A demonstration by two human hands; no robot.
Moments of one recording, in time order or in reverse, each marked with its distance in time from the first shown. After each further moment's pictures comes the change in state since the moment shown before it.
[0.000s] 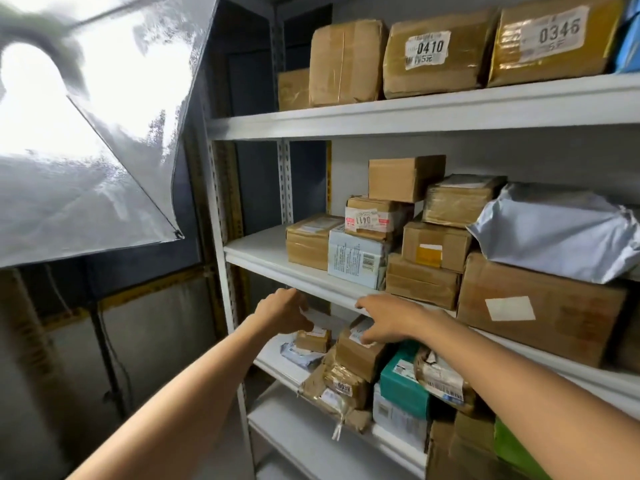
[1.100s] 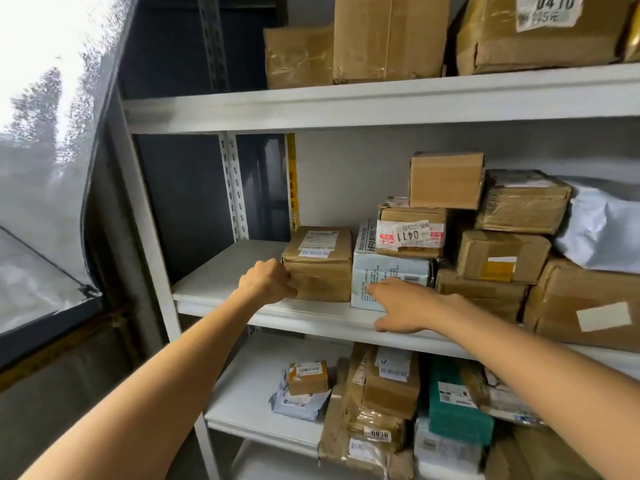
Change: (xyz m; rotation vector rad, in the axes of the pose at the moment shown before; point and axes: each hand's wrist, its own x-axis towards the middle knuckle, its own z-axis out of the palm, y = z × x) left_hand 0.223 -0.110 -0.057 -0.054 0.034 0.236; right_hand 0.146 -0.048 -0.033 -0.097 0.026 0.362
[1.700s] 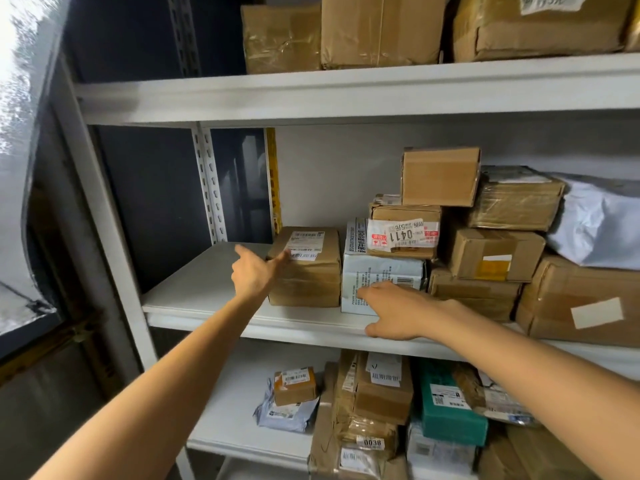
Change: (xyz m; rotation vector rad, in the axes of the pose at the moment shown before) left_hand 0.039 0.009 0.018 -0.700 0.257 -0.284; right_hand 0.011 0.003 0.008 0.012 -0.012 0.023
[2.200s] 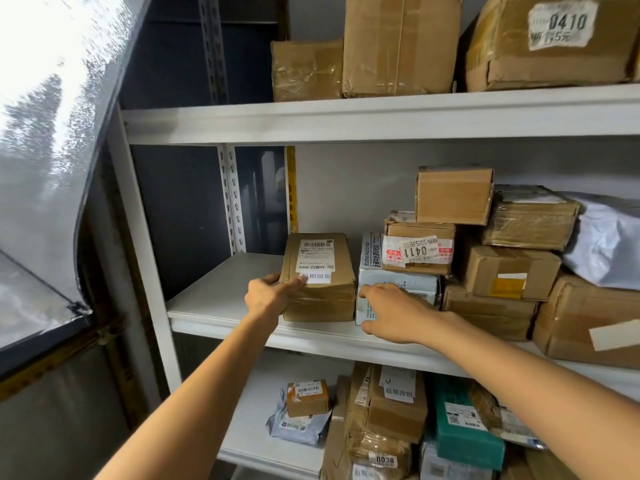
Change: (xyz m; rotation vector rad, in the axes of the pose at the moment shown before) left_hand -0.031 -0.010 -0.012 -0.482 -0.103 -0.142; right_hand 0.001 -0.024 -0.014 0.131 0.157 0.028
